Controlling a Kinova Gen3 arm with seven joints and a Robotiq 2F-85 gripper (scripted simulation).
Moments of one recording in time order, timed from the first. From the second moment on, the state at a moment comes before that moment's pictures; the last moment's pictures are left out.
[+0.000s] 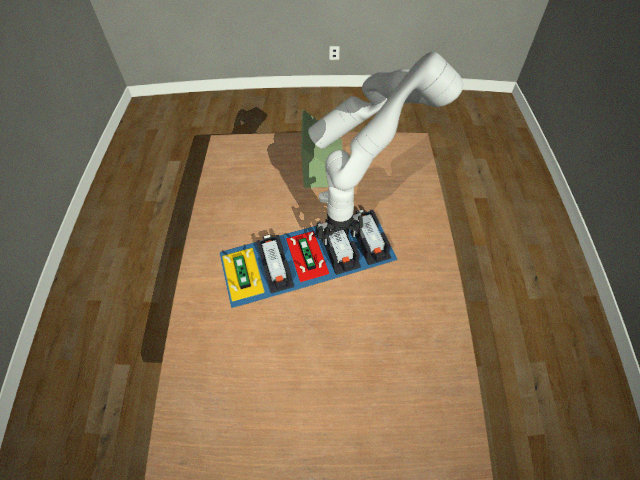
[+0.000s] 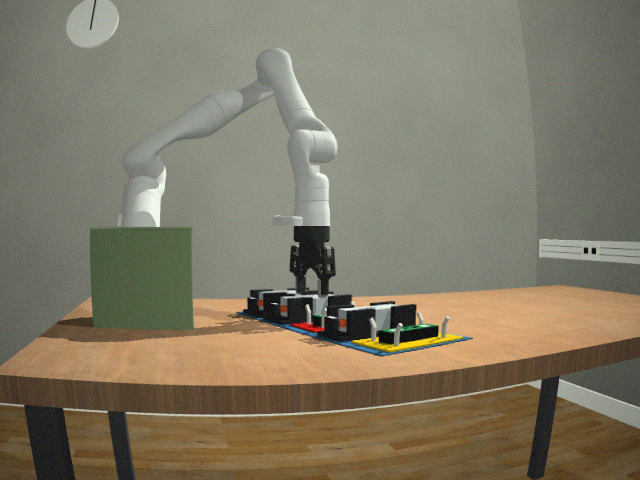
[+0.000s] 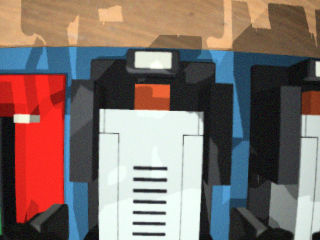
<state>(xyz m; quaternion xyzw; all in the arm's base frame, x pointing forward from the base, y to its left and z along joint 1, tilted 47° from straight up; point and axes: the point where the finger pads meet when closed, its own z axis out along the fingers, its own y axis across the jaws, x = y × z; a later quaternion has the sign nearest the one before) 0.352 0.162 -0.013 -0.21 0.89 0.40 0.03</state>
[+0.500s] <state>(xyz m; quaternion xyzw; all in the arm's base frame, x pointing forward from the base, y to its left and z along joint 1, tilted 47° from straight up) 0.351 0.168 -0.019 -0.21 0.89 0.40 0.03</state>
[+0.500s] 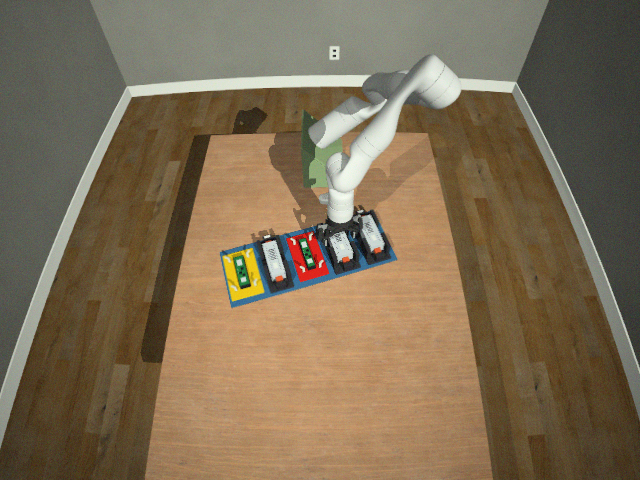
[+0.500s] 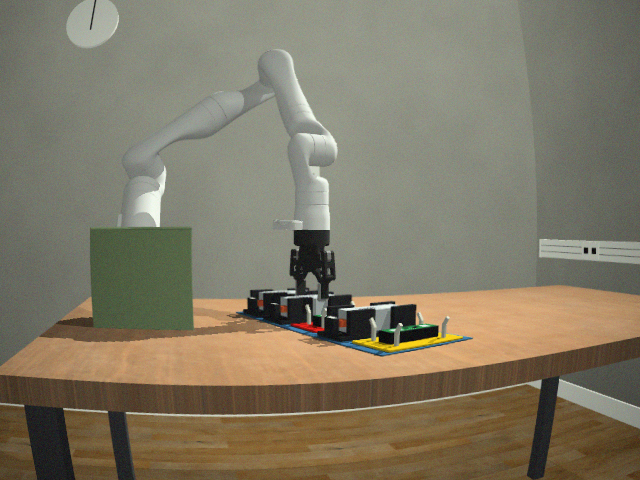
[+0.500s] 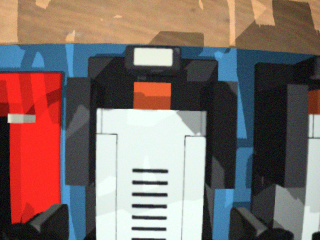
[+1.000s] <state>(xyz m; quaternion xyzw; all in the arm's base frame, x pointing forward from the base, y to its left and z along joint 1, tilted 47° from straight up) 0.350 0.174 -0.024 -0.21 0.89 0.40 0.03</state>
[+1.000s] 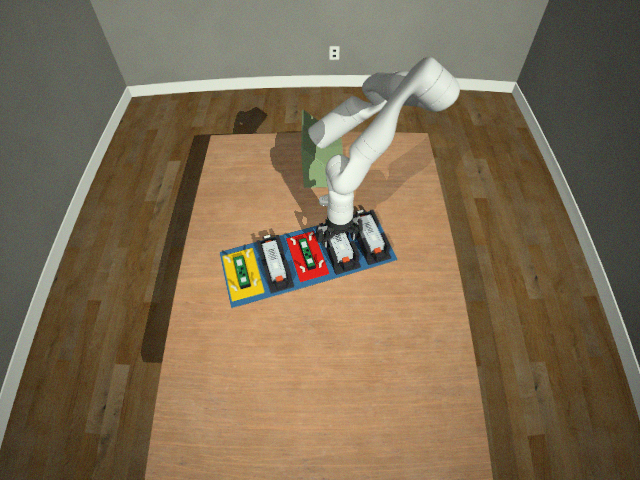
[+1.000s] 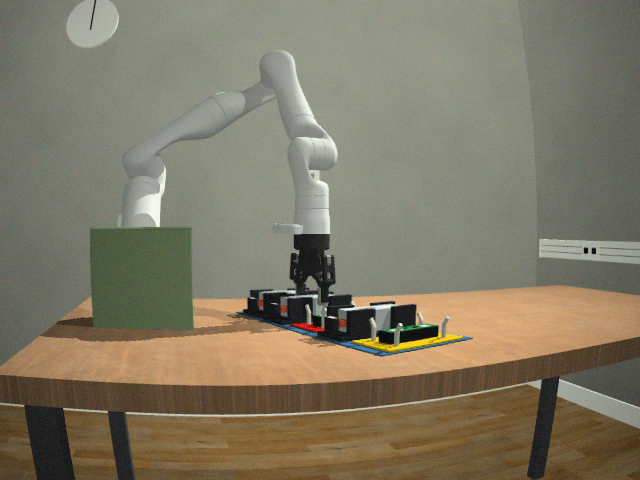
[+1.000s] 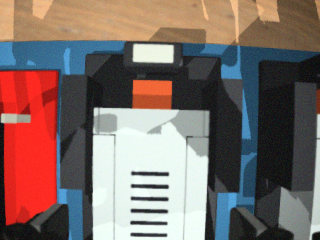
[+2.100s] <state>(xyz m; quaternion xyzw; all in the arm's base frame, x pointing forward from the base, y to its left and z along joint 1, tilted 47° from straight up) 0.349 0.180 -0.030 -0.21 0.89 0.40 0.03</state>
